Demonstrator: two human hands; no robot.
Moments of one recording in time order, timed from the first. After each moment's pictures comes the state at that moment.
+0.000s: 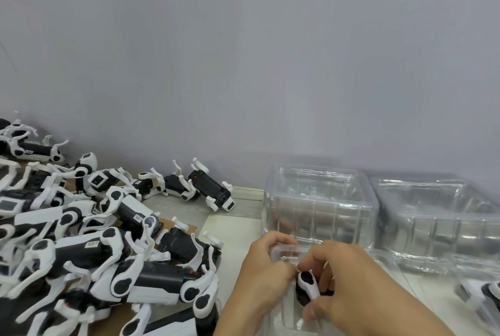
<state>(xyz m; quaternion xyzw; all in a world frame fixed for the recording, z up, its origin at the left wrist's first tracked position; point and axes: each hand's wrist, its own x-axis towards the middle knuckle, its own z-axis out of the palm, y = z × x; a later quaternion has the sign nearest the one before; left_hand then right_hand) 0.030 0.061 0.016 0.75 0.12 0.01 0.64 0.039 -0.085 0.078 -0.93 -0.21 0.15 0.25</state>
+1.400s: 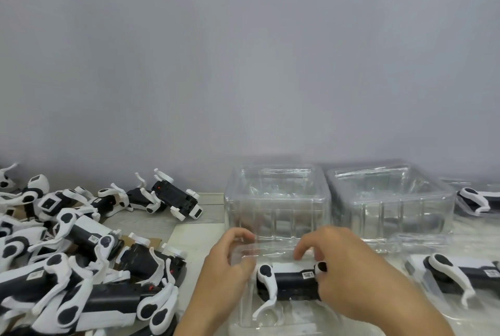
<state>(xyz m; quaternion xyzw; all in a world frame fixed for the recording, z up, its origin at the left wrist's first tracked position) 0.030 0.065 0.017 0.82 0.09 0.05 0.57 0.039 -0.128 0.080 -0.95 -0.17 0.07 0.25</state>
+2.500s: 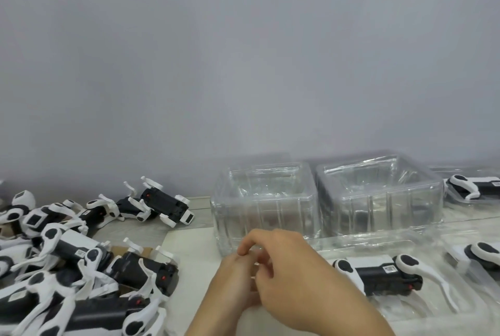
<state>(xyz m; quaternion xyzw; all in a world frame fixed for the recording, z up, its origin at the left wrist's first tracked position) 0.032 0.023 0.037 0.70 0.21 -0.07 0.68 0.034 -0.093 0.077 -0.89 -0.23 0.09 0.38</state>
